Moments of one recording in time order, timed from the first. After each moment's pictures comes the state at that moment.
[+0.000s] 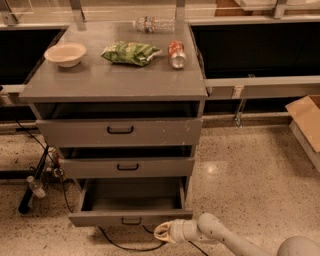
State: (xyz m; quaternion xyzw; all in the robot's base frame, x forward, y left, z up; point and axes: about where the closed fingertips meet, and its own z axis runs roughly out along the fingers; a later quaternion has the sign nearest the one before) arm 0.481 -0.011 0.176 -0.60 0.63 0.29 0.39
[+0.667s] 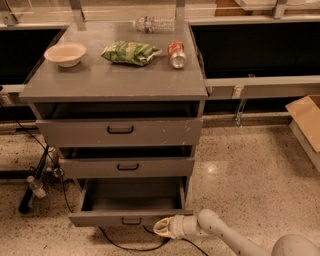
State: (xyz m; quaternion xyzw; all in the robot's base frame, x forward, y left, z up) arm 0.496 -0.006 0.178 -0.59 0.63 0.30 0.40
